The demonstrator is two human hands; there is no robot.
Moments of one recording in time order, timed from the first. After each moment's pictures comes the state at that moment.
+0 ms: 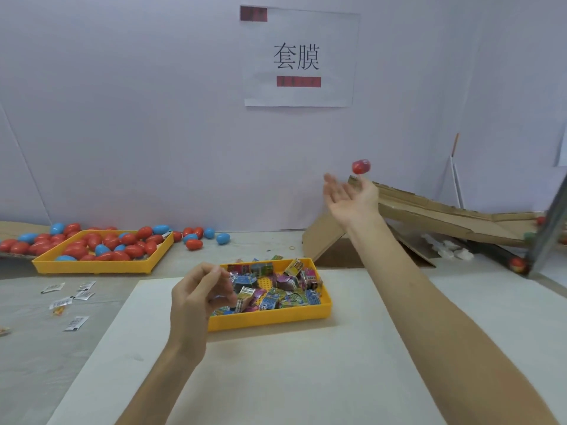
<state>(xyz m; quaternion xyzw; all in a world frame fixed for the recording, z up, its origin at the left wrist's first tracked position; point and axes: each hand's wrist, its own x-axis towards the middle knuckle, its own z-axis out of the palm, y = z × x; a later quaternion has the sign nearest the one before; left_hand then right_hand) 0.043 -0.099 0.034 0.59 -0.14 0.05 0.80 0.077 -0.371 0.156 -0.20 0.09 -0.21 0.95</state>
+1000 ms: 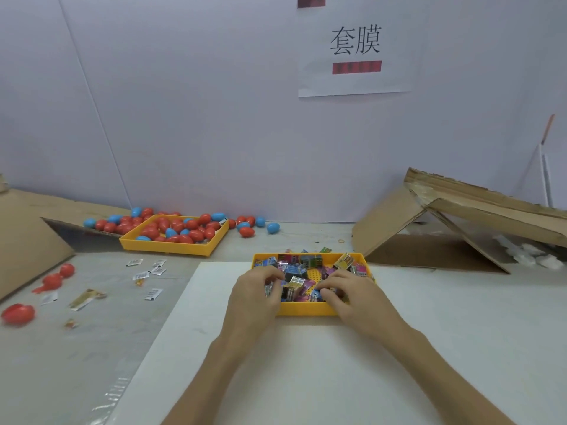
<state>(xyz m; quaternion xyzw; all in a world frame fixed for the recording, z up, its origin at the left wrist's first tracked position) 0.058 -0.091 0.014 0.88 -0.19 0.19 0.40 0.017 -0.307 0.013 -0.95 -0.09 -0.14 0.26</state>
